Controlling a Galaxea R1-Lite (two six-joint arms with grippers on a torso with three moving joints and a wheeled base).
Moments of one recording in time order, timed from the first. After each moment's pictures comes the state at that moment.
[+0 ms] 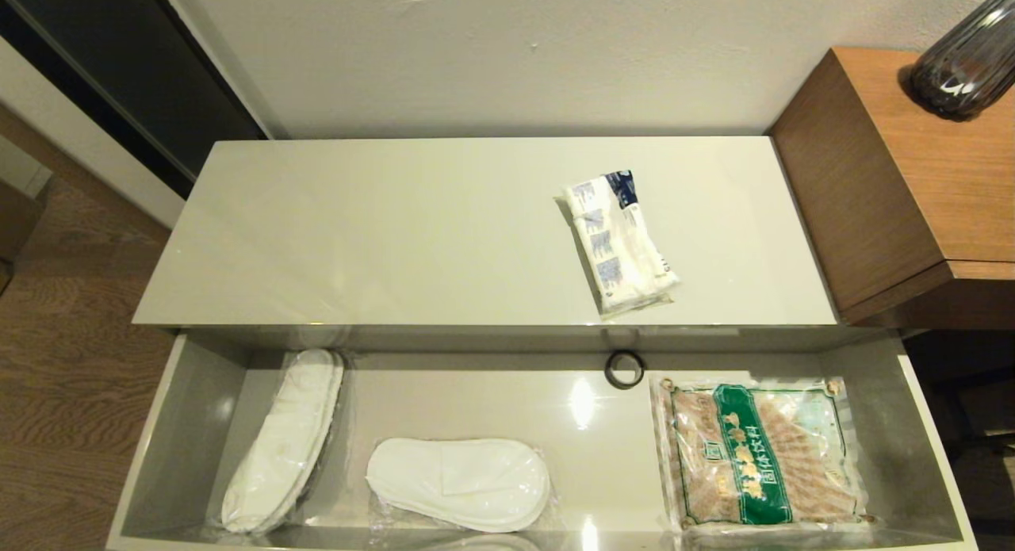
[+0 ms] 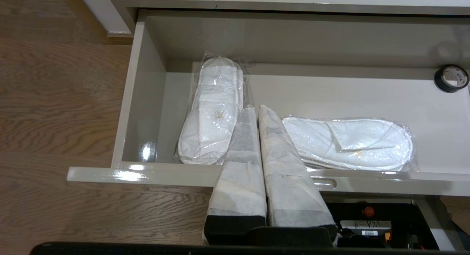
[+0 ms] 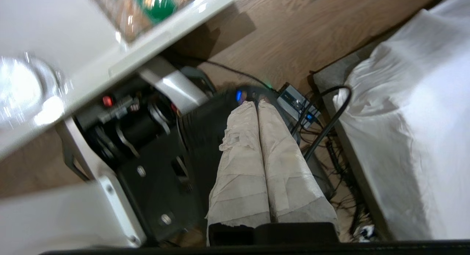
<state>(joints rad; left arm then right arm) -0.01 0.00 0.00 -0.01 0.00 0.00 -0.08 0.40 -1.16 1.52 -0.22 0.39</state>
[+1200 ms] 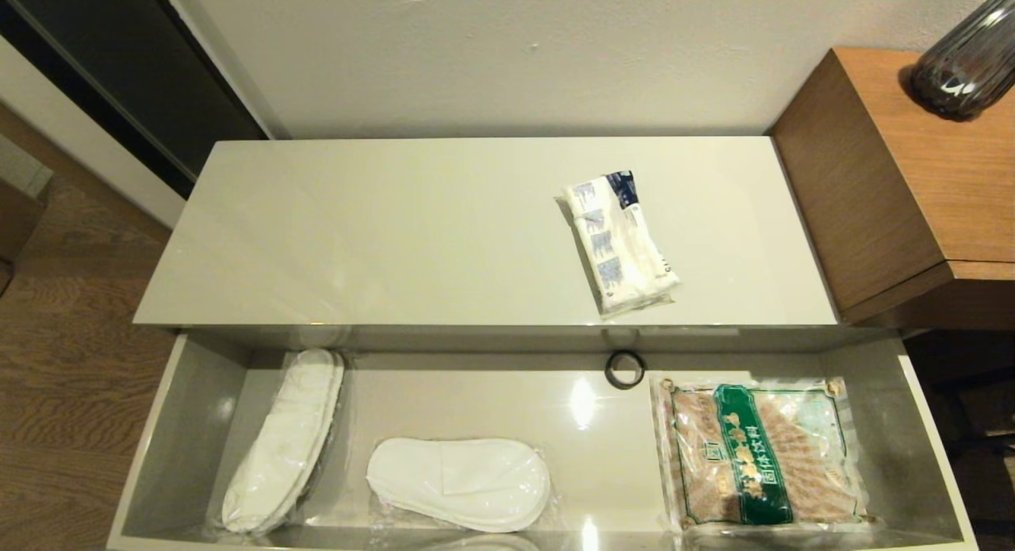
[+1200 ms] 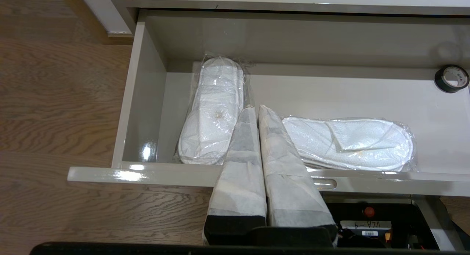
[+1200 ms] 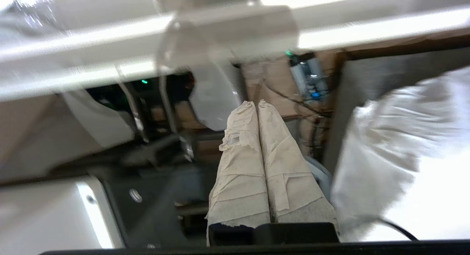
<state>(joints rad) -0.01 0.00 0.00 -0.01 0.00 0.00 -0.04 1.09 -0.58 0.61 0.03 0.11</state>
